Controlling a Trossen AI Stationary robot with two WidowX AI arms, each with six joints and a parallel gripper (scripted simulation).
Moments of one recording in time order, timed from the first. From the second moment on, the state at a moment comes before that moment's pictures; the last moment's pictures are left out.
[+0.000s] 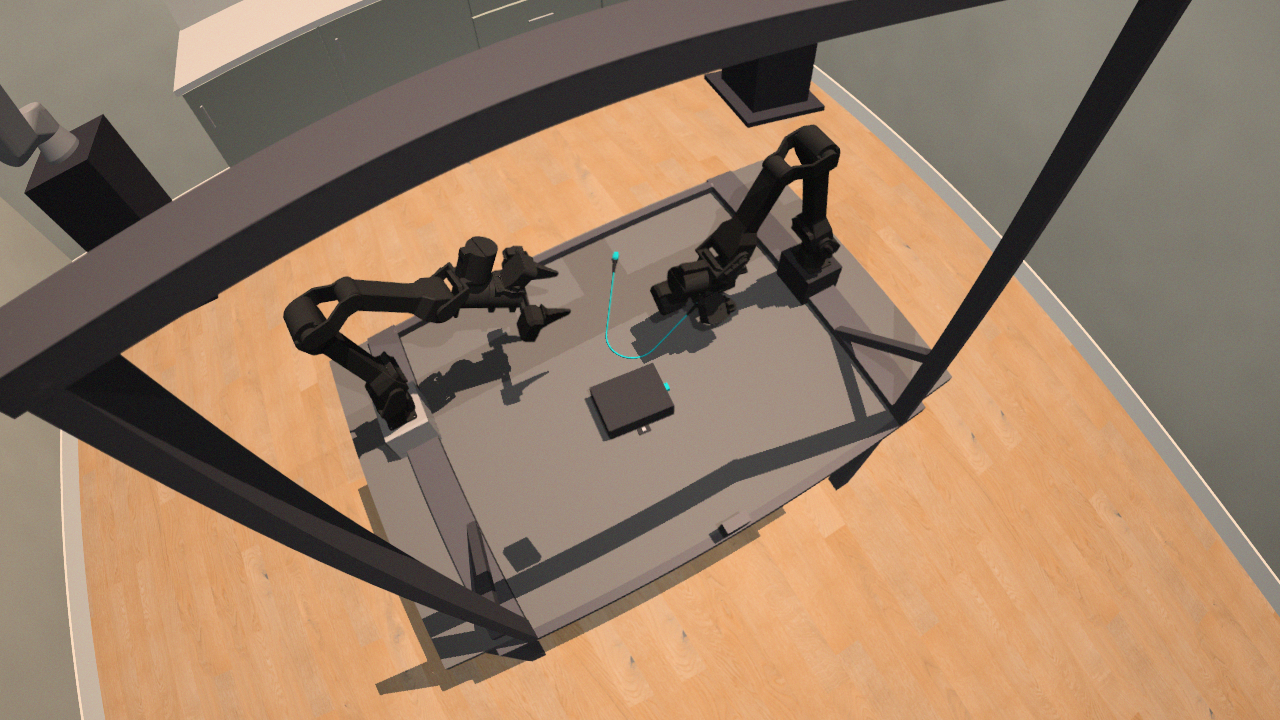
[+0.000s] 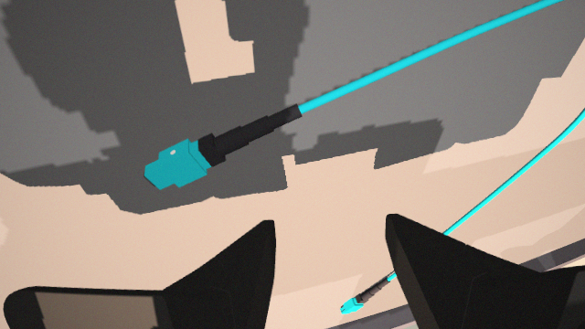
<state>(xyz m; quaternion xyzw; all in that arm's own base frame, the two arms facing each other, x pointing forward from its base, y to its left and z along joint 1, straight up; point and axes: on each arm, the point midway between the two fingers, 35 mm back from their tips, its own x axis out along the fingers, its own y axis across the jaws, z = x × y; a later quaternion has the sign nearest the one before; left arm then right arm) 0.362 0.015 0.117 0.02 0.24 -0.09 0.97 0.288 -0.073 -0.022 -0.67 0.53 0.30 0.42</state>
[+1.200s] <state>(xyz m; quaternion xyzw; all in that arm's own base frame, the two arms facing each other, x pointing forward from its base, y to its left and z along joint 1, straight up) 0.362 0.015 0.117 0.02 0.24 -0.09 0.97 0.296 -0.065 -0.016 -0.10 0.61 -0.12 0.77</state>
